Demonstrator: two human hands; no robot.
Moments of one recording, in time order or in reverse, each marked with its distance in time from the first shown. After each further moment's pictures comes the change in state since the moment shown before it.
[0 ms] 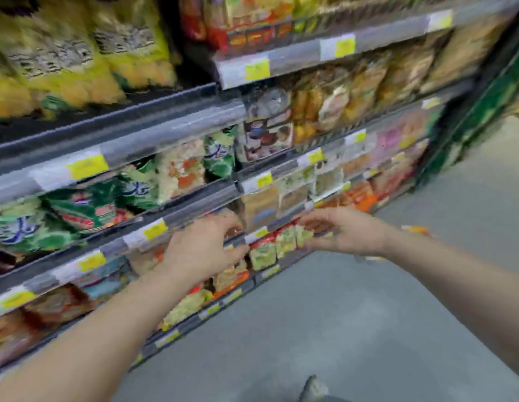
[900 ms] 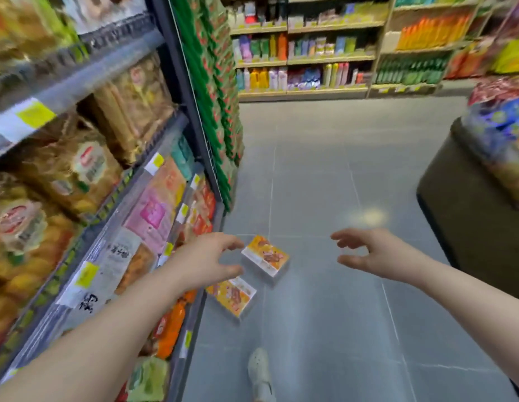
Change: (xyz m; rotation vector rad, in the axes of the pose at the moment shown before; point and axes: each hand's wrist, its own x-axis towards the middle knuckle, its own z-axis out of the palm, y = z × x) left_hand 0.330 0.450 0.115 0.127 -0.478 0.930; right_hand -0.214 0.394 -0.115 0.388 0.614 0.916
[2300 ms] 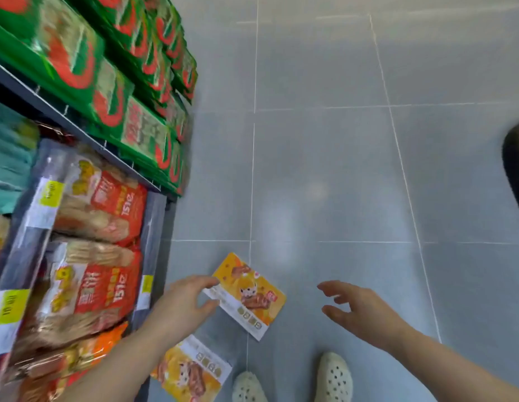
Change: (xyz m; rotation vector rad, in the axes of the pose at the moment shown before) left_hand 0.557 -0.202 0.184 -0.203 -0.325 -0.251; right_hand 0.528 0.256 0.115 0.188 -0.413 0.351
